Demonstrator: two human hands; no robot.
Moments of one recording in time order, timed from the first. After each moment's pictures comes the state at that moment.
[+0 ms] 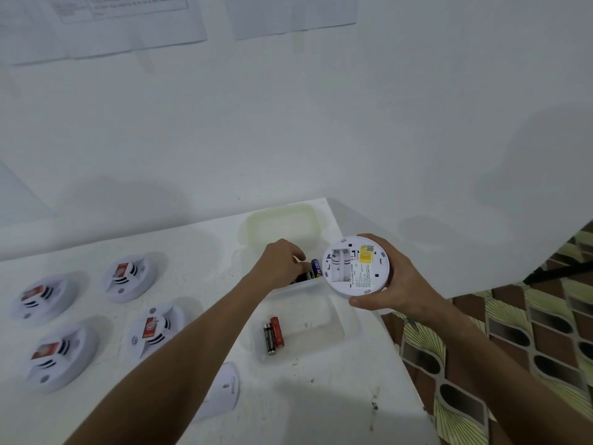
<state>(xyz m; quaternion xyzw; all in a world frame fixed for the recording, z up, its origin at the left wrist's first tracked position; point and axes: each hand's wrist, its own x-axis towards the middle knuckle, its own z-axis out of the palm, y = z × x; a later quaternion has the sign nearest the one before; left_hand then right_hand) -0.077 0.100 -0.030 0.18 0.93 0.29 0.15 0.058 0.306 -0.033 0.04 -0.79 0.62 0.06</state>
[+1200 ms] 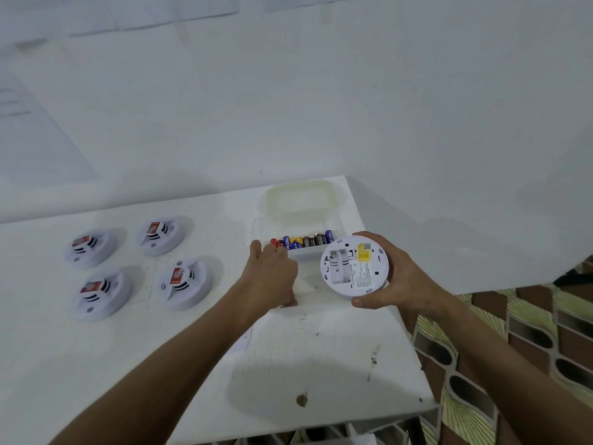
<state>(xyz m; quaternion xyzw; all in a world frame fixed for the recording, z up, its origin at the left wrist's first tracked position) 0.021 0.059 -0.011 0.27 0.93 -0.22 0.07 0.092 0.287 -0.038 0.10 -0.77 0.63 -0.03</state>
